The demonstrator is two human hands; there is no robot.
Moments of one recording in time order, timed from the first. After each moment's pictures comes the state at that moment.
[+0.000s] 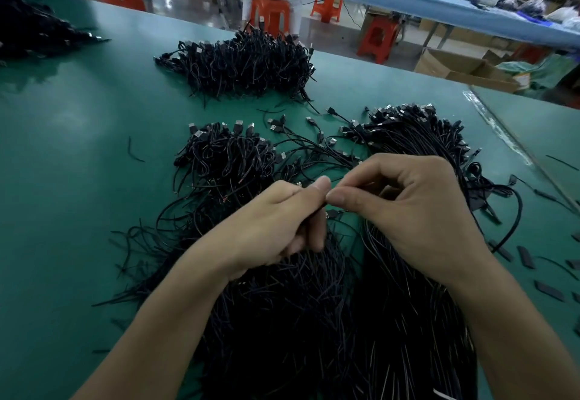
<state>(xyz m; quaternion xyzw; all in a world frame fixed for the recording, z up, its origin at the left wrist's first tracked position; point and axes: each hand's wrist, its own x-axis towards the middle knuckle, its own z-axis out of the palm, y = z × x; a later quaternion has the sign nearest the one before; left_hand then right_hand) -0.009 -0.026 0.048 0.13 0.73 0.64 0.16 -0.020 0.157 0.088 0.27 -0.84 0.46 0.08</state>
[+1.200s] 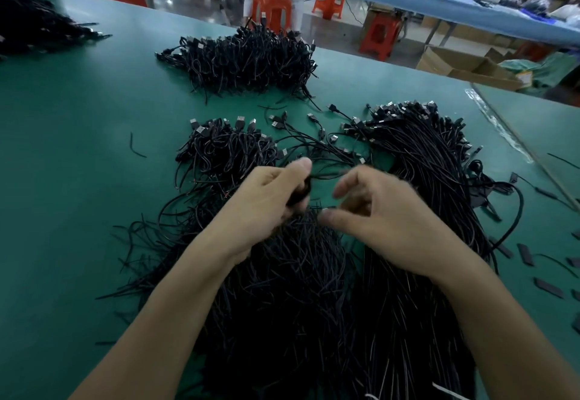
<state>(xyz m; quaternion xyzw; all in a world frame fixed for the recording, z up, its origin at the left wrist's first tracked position) -0.018 -0.025 0.041 0.02 0.72 0.69 0.07 -0.031 0.159 0.065 0.20 -0.92 0.33 -0.07</state>
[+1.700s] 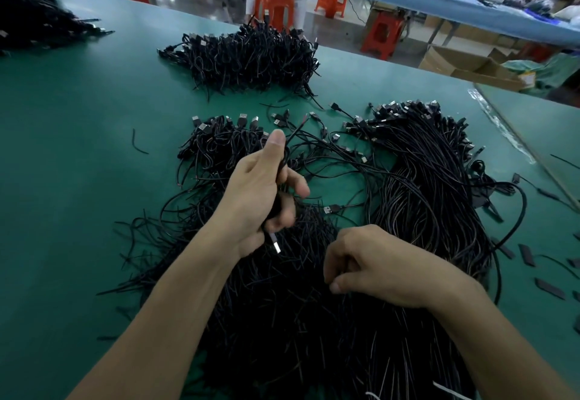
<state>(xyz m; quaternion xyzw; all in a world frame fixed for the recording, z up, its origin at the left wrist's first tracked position) -0.025 -0.027 0.030 -0.04 0.57 0.82 0.01 -0.022 0.166 0.040 0.27 -0.91 0.15 -0.27</state>
